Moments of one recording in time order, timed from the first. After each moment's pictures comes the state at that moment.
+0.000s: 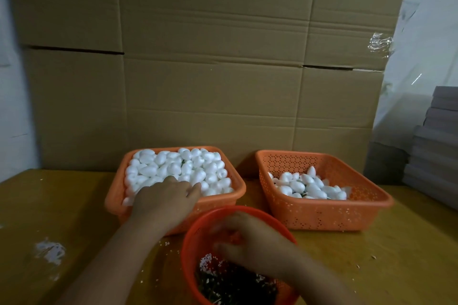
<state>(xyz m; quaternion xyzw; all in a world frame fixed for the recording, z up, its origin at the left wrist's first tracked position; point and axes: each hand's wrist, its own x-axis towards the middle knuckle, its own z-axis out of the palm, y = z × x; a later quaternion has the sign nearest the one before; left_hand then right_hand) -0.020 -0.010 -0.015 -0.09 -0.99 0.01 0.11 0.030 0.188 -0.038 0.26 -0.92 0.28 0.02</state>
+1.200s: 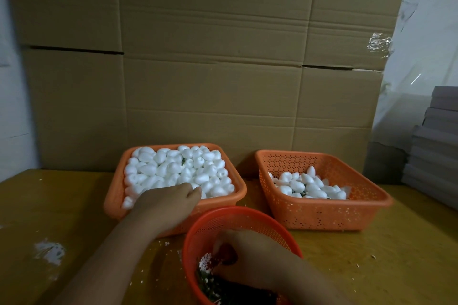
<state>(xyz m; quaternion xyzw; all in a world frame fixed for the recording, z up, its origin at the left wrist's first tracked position) -0.021 -0.014 -0.015 -0.17 -0.98 0.06 0.06 0.035 0.183 -0.046 0.26 -0.95 0.20 -0.02</state>
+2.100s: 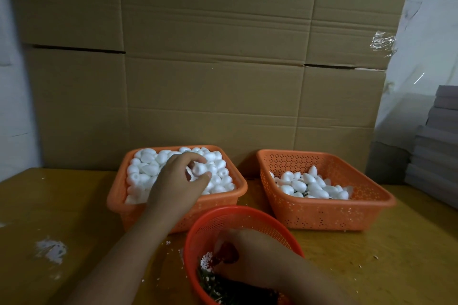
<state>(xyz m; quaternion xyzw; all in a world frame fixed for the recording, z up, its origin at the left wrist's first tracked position) -0.019 0.007 -0.011 -0.10 -0.83 -0.47 0.28 0.035 0.184 -0.046 0.26 -0.94 0.20 -0.01</state>
